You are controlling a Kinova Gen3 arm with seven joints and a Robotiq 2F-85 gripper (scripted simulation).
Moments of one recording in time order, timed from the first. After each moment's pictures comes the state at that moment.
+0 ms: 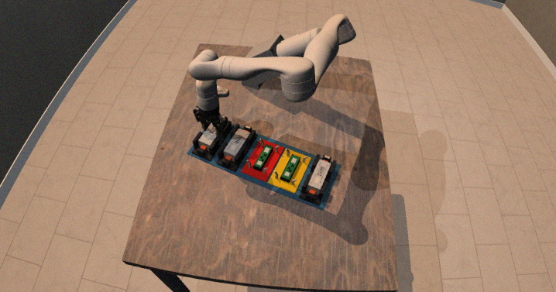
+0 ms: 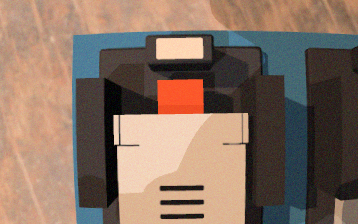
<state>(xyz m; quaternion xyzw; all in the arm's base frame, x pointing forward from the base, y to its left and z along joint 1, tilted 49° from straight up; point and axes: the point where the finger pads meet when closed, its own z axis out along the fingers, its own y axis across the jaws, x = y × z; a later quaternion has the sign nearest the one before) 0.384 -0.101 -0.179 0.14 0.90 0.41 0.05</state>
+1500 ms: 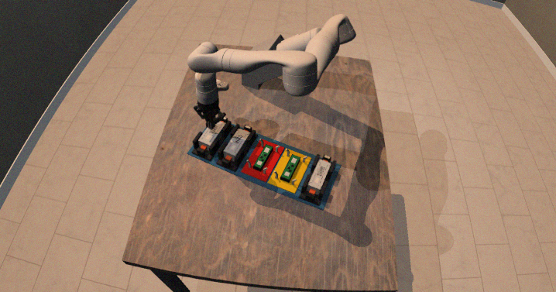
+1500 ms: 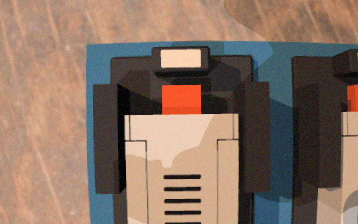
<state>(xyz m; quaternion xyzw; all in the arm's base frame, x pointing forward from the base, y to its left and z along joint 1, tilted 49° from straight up) 0.377 -0.123 -0.160 0.14 0.90 0.41 0.05</state>
